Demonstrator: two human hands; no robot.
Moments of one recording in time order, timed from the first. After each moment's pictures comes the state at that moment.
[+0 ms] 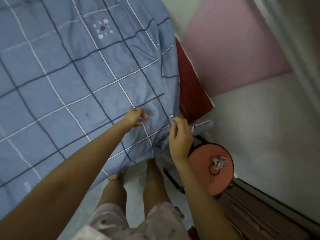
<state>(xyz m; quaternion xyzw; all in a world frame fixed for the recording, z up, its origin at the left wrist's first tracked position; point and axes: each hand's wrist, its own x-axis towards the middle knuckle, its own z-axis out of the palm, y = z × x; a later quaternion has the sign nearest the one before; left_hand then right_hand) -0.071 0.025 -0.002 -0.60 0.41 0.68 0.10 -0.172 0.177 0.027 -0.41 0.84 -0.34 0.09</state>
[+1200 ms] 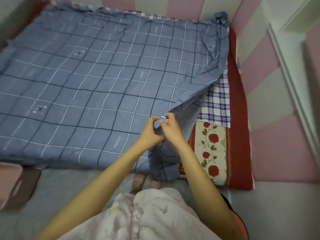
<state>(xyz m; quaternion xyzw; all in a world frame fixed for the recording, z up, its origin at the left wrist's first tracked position) 0.196 0.176 0.276 -0.65 0.44 0.50 -0.36 0.100 0.134 0.280 -0.58 0.58 -0.22 0.53</state>
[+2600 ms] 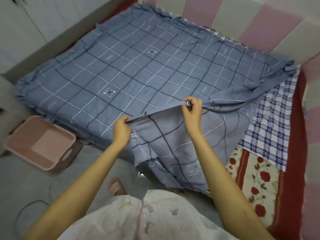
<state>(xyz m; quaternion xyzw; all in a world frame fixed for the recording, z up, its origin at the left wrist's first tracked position) 0.581 0.330 0.251 -0.84 0.26 0.19 -0.43 0.417 0.172 0.286 -0.69 0.45 -0.39 0.42</state>
